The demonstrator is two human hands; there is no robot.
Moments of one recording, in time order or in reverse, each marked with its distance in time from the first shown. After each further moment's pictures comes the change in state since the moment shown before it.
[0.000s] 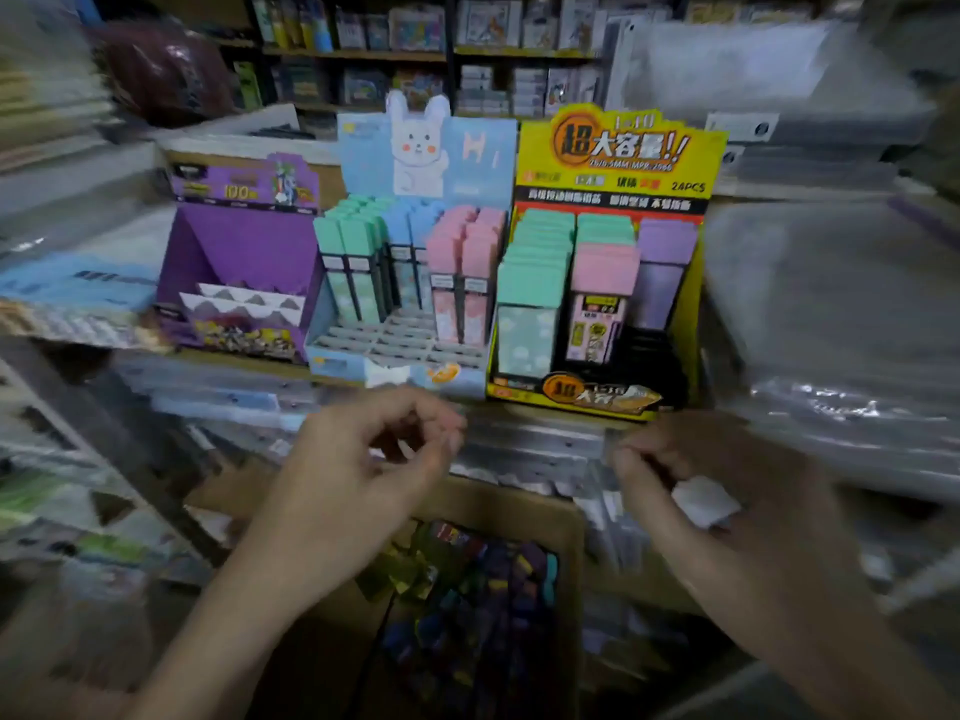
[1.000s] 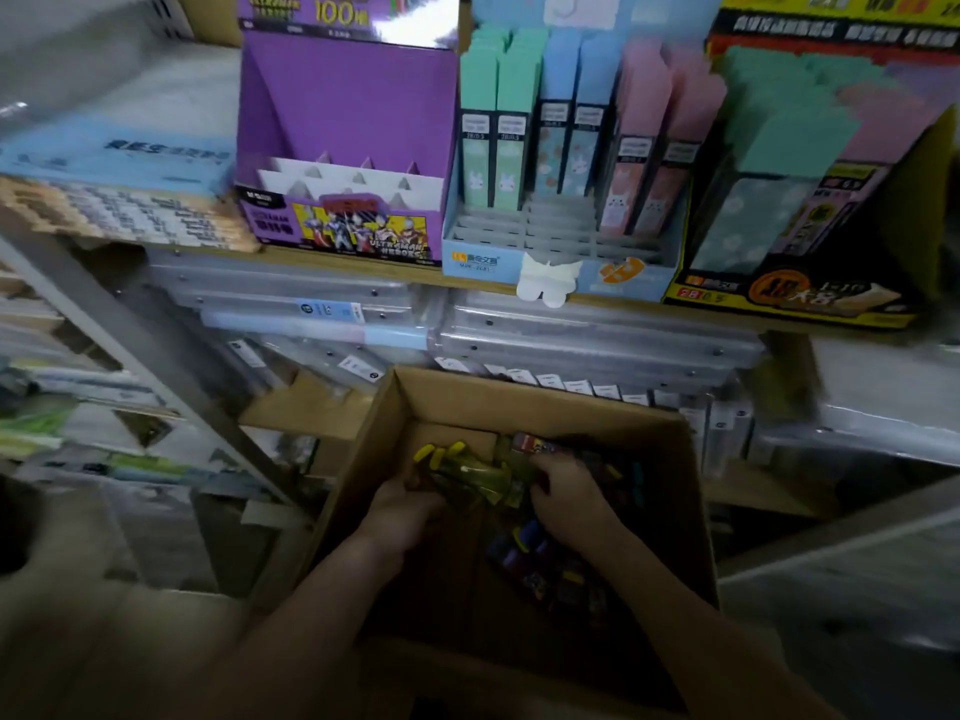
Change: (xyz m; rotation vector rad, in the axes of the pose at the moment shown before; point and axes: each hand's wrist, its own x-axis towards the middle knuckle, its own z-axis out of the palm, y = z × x) left_hand -0.087 -0.255 0.002 -0.431 -0.080 -1.209; right_hand -0.084 0.075 0.277 -0.209 -0.714 0.681
